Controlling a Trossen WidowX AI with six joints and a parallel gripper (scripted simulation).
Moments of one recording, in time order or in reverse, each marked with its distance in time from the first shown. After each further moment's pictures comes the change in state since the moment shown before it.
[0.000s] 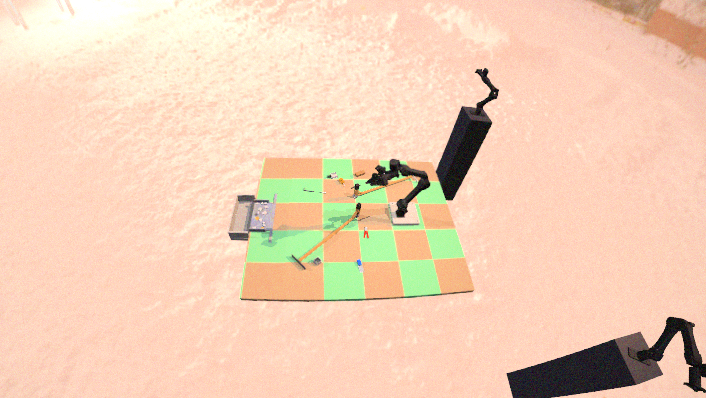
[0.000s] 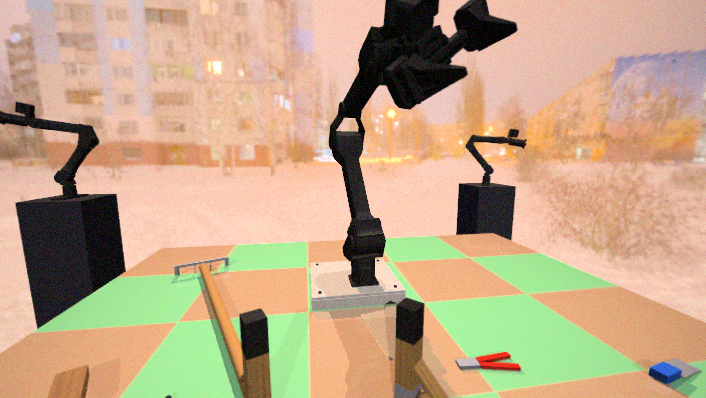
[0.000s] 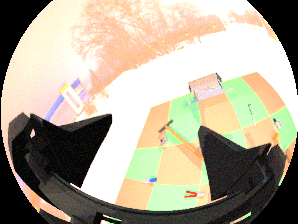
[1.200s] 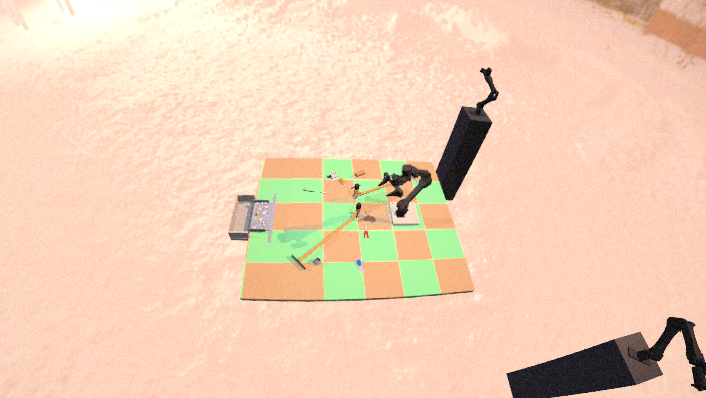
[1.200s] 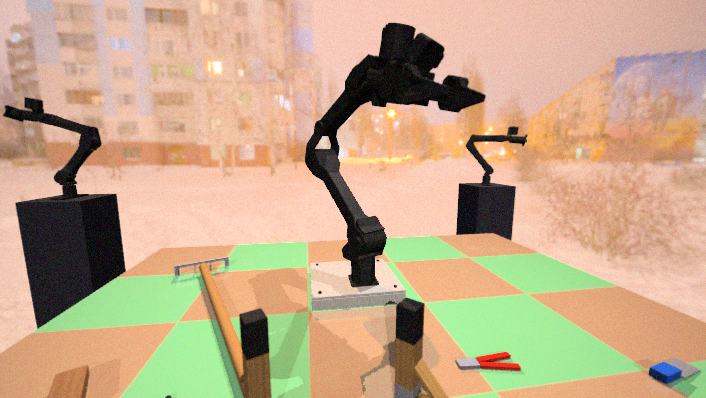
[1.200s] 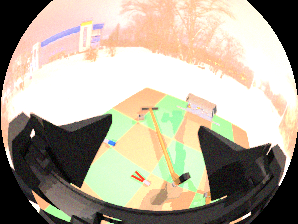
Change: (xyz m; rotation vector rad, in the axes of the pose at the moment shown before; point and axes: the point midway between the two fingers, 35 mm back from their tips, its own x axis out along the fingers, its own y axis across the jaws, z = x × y) arm -0.067 0.008 -0.070 -0.721 0.085 0.057
